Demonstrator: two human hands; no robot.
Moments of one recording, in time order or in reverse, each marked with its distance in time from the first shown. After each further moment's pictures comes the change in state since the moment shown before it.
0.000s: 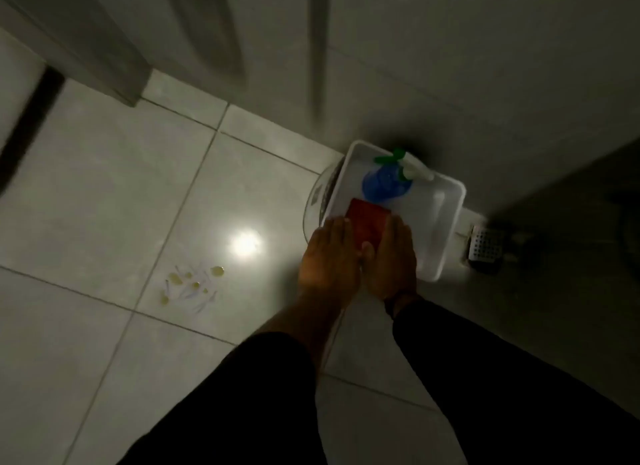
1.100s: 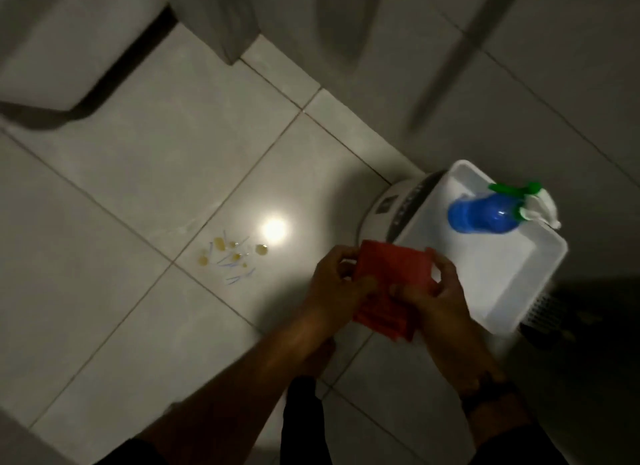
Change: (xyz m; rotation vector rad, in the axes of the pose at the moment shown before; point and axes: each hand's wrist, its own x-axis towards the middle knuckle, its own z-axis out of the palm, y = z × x) left_hand -0.061 -0.091 -0.009 -1.450 0.118 -0.539; right_hand -0.039 -0.045 0.015 0.885 -0.323 0.169
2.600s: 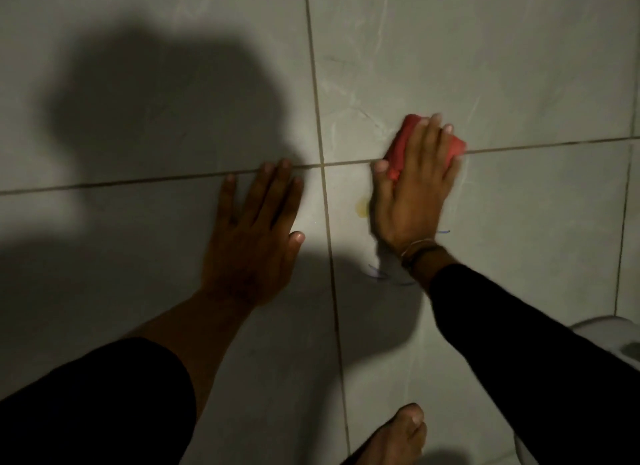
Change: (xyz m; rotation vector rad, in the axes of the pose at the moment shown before) left_hand 0.217 -0.426 -0.396 1.110 0.998 0.360; right_hand 0.279 0.297 0.460 -1.589 -0.078 -1.289
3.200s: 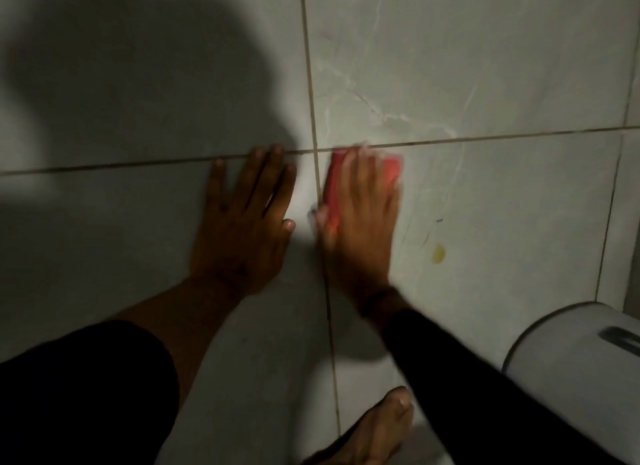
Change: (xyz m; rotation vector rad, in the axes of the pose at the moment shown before) left_hand 0.000 0.000 -0.005 -0.027 -0.018 -0.004; right_hand -0.084 -0.024 0.027 -0.051 -0.034 -0.204
